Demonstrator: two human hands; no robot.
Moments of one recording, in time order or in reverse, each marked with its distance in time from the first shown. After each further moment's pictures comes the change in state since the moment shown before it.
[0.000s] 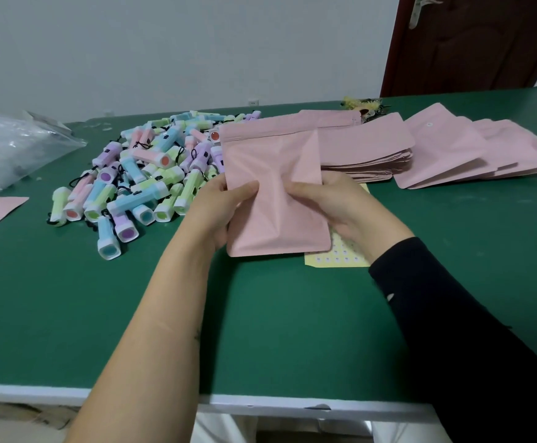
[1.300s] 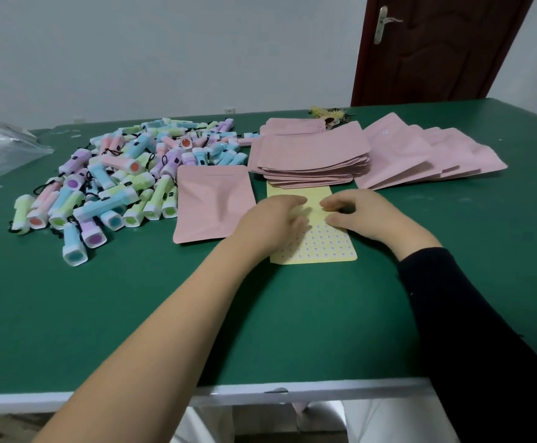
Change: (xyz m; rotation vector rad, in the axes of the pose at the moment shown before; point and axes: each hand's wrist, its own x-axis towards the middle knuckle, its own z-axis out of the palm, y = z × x) left_hand -0.008 -0.027 0.094 1.188 -0.285 0.422; right_hand -0.020 0.017 -0.109 -0.900 0.033 -0.115
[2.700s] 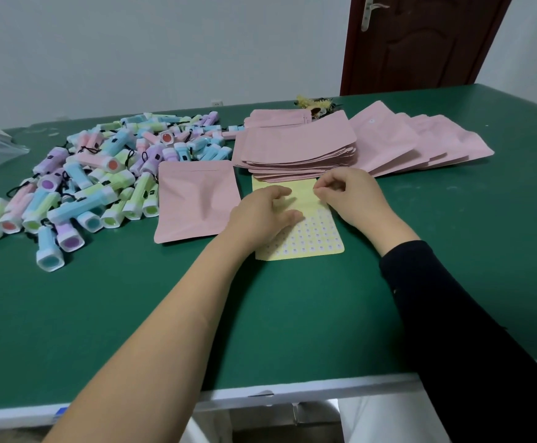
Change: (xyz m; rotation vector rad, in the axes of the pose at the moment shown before) left_hand 0.009 0.001 0.006 -0.239 0.035 -0.132; right_hand 0.005 -0.008 0.005 0.122 0.315 -0.027
